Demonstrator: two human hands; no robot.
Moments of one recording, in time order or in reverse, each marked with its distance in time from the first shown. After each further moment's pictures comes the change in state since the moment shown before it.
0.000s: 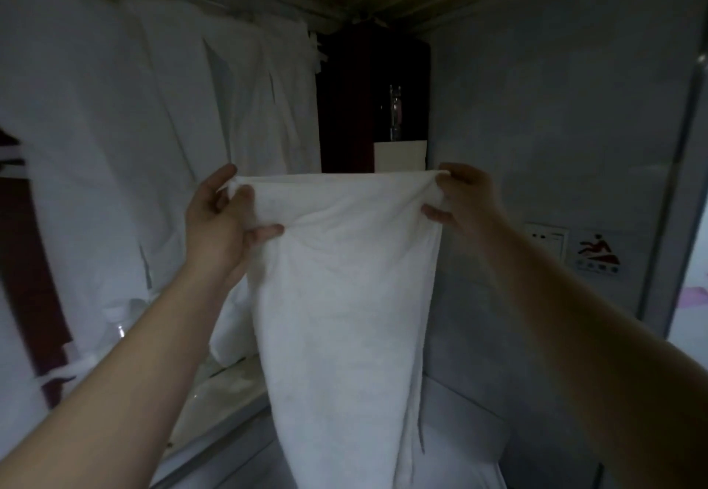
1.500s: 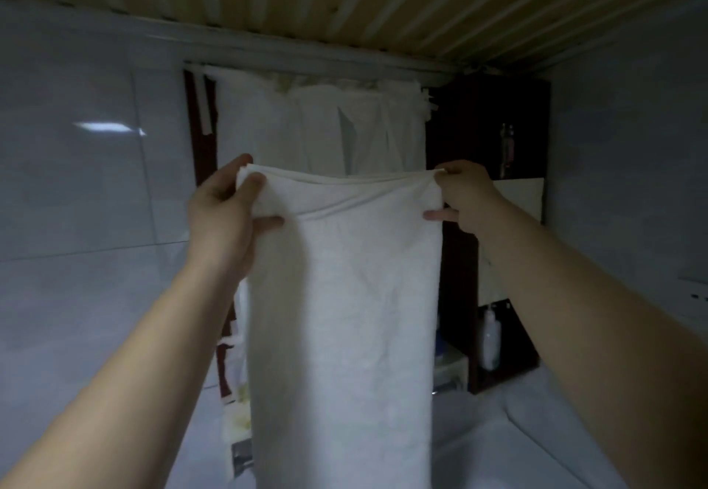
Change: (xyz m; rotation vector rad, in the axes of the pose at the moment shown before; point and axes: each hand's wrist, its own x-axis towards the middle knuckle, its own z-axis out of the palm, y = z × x) left_hand -0.049 0.141 -0.047 0.200 0.244 0.293; right_hand -0.023 -0.056 0.124 -0.125 -0.428 0.021
